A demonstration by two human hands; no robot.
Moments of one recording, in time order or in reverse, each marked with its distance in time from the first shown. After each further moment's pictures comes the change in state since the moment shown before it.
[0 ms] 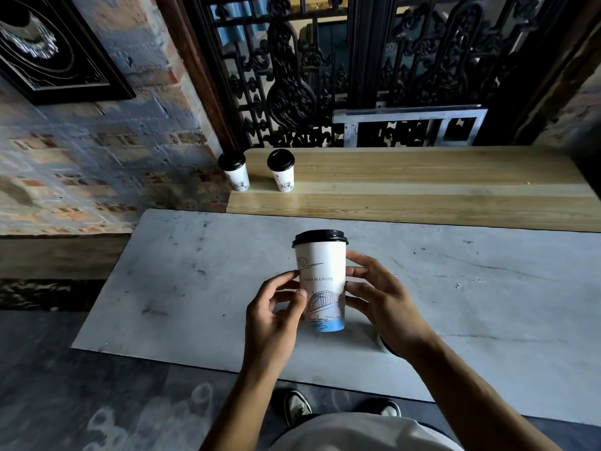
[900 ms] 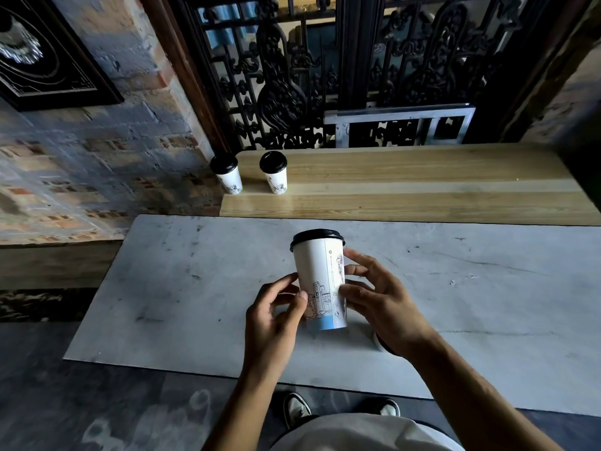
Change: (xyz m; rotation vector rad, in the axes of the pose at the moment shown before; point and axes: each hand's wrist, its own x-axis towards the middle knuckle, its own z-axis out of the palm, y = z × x) left_hand -0.001 0.003 0.002 -0.001 -0.045 -0.043; right_hand -0.003 -0.003 -0.004 0.030 0.007 -0.002
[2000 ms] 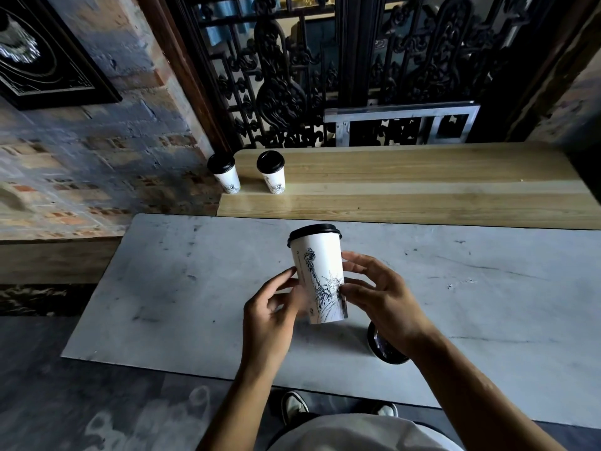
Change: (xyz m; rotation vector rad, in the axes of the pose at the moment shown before) left_hand 0.012 0.004 0.024 0.055 0.044 0.008; right_hand 0.014 -0.006 -0.025 -0.017 0.004 -0.025
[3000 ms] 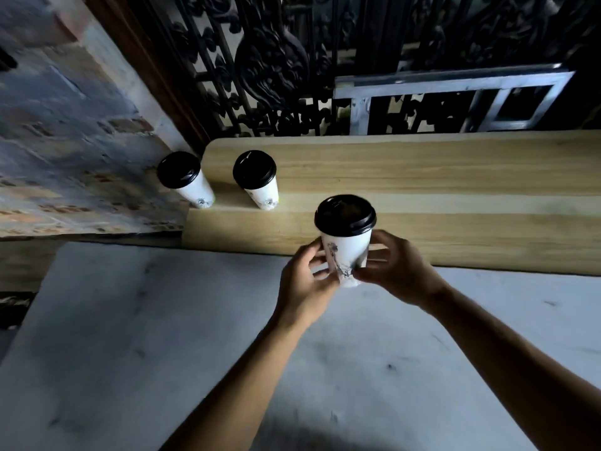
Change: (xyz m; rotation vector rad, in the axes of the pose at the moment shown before) left_hand 0.279 -0.107 0.117 0.096 -0.282 -0.201; right_hand 0.281 0.009 -0.075 -0.895 0.042 0.080
